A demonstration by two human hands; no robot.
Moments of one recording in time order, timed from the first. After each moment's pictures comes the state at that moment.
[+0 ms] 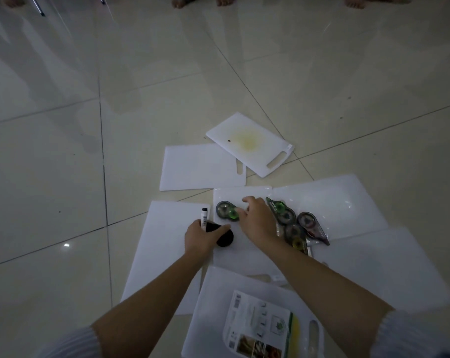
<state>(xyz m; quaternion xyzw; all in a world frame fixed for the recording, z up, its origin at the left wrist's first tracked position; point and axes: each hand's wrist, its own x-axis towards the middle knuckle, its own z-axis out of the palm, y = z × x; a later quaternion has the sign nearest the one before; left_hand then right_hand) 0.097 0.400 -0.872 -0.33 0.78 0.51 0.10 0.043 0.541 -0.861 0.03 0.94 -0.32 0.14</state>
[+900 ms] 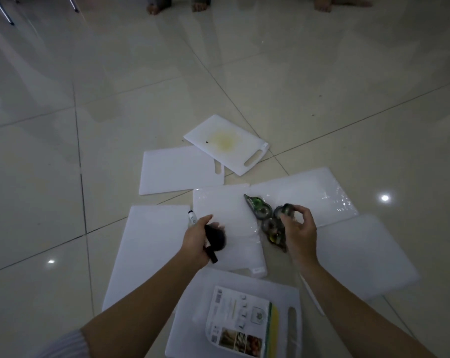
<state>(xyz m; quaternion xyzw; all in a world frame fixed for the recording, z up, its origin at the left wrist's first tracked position) 0.094 0.448 -0.839 -0.44 0.39 0.79 0.17 0.102 0.662 -0.848 0.24 0.69 -0.68 -0.03</state>
